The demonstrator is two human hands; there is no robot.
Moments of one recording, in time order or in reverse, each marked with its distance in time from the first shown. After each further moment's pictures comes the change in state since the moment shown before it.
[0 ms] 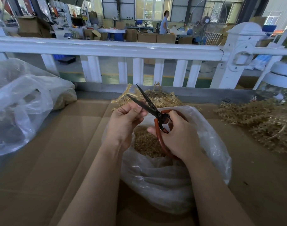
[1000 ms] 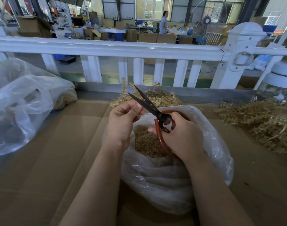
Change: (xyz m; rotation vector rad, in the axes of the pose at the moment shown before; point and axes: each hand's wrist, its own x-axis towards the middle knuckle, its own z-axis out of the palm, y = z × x) left_hand -0.001 0.000 0.000 0.120 0.059 0.130; right_hand -0.004 -0.001 0.000 -0.085 0.129 -0.051
